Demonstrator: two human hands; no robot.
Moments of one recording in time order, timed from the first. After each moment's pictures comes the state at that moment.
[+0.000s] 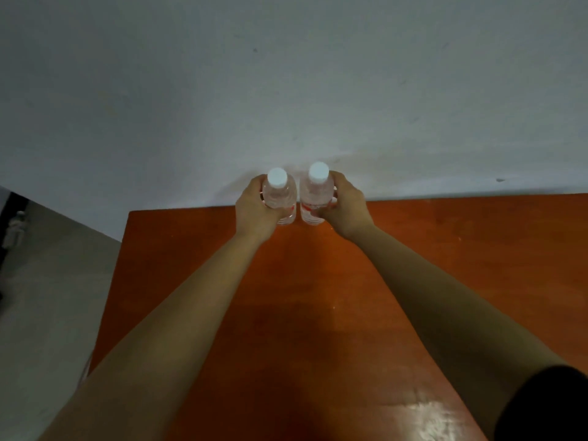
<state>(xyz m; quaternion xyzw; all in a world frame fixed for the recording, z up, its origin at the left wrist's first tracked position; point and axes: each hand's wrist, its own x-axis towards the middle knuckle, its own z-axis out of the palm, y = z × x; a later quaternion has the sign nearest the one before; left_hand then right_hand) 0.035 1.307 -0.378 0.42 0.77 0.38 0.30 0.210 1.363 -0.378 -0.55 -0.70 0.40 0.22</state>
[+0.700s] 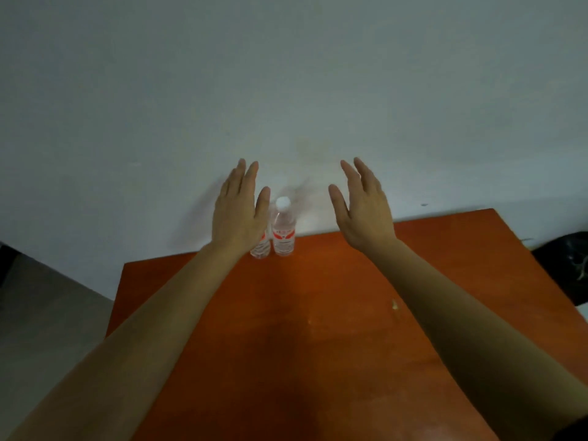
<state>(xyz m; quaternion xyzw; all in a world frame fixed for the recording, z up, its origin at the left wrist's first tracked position) 0.074 1.269 -0.234 0.65 0.69 0.30 0.07 0.298 1.301 -0.239 -0.58 -0.75 0.09 0.30</state>
